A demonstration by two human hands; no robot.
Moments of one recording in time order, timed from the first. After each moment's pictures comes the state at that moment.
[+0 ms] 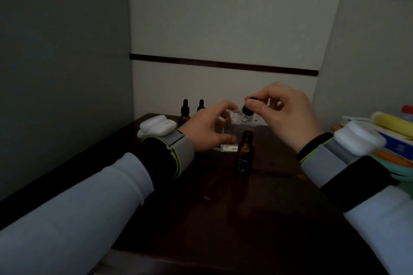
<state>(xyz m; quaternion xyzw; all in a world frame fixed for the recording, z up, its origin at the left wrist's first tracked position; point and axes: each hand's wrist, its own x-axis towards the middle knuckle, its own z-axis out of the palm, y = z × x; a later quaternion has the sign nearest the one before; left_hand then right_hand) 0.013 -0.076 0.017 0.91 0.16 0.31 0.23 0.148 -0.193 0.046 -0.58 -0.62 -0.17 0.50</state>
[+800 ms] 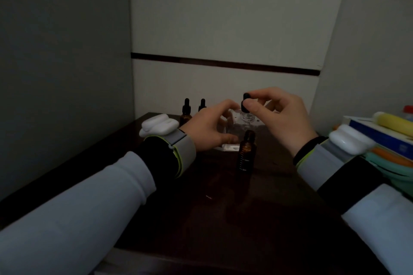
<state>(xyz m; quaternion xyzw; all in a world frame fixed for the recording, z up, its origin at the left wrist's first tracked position) 0.013 -0.077 0.018 0.91 0.16 0.31 0.24 0.143 -0.188 0.038 -0.54 -0.60 -0.07 0.58</state>
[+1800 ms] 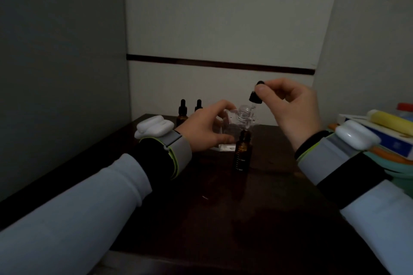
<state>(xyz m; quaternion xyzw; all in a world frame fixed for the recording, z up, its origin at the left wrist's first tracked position) 0.011 -0.080 0.019 0.91 0.17 0.31 0.23 0.140 -0.197 0.050 -0.52 -0.53 -0.10 0.66</state>
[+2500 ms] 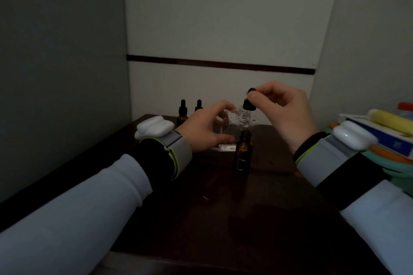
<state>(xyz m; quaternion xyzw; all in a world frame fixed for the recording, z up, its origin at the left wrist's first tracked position) 0.012 -0.078 0.019 0.91 0.16 0.31 0.23 0.141 -0.195 0.046 -0.53 -0.57 -0.06 0.62</state>
